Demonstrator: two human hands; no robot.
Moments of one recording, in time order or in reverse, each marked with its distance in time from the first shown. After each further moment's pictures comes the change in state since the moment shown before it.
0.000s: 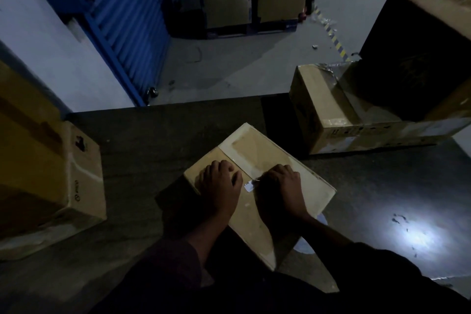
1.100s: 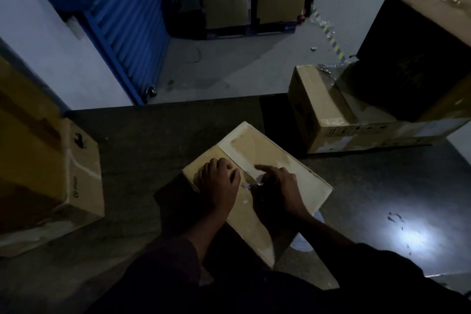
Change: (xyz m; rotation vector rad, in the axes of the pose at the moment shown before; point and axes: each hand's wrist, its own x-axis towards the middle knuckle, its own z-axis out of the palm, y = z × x) left_hand 0.000 -0.001 -0.001 -0.044 -0.011 -0.010; right_hand -0.012 -0.006 -0.007 0.239 -0.003 0.031
